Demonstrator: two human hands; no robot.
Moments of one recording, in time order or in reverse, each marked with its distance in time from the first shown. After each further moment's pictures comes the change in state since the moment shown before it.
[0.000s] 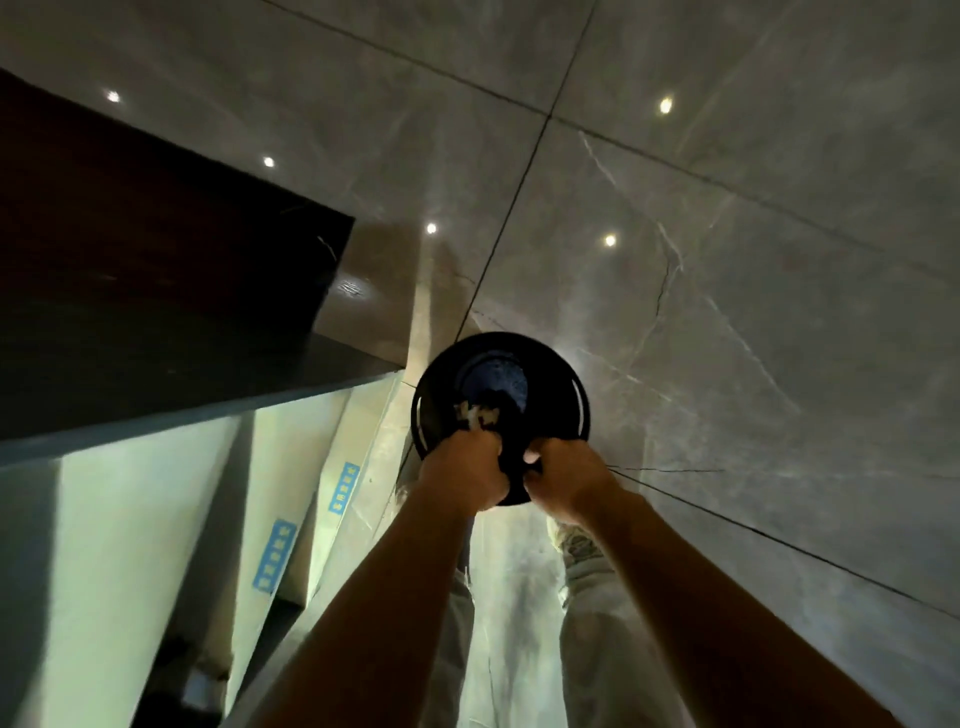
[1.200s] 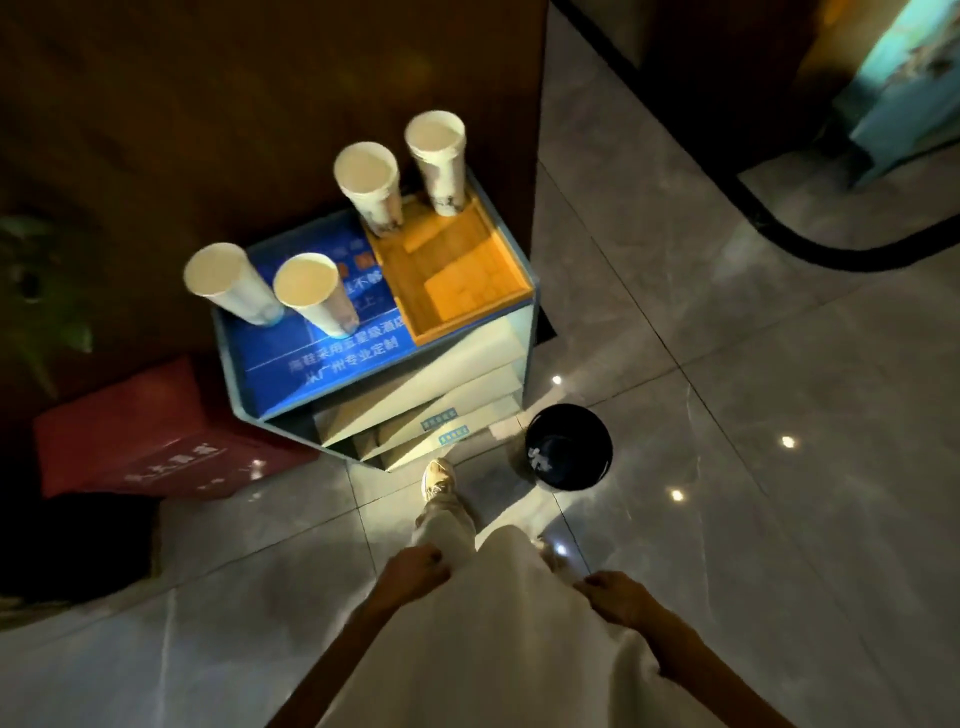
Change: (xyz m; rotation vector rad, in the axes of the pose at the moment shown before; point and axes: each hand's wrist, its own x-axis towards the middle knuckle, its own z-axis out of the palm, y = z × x) left_hand -0.520 0.019 0.129 -0.881 0.259 -0.422; right_hand -0.425 0.041 -0.055 -0.442 -0.238 -0.142
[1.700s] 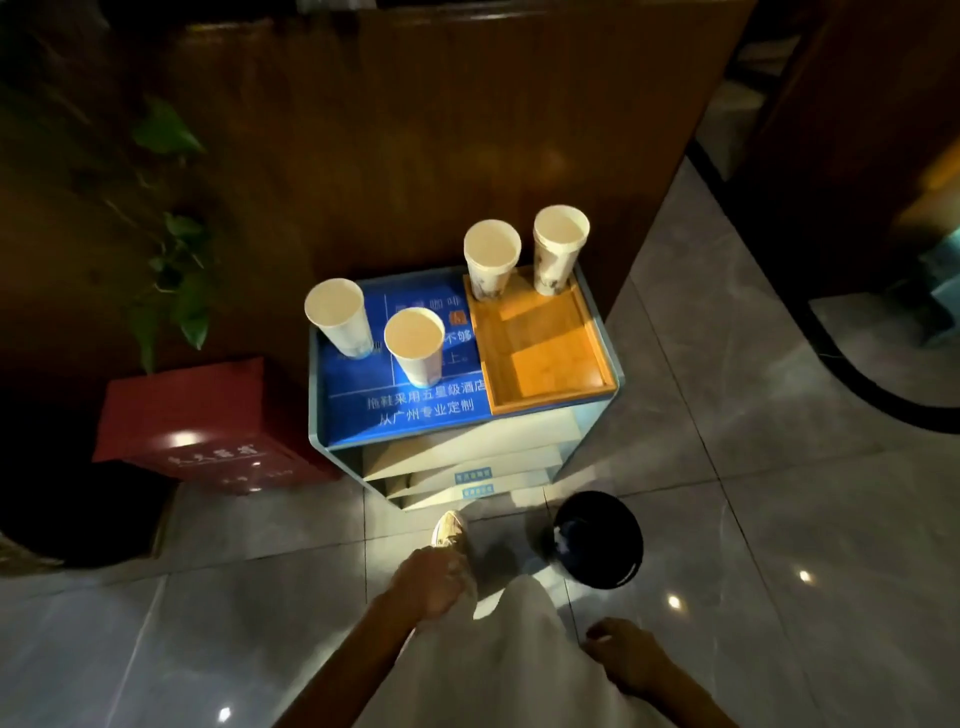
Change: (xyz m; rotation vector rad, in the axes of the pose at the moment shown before) left_hand 0.004 0.000 -0.068 -0.099 0.150 0.064; right_hand 0.004 -0.086 -0.034 -0.335 0.045 -0.058
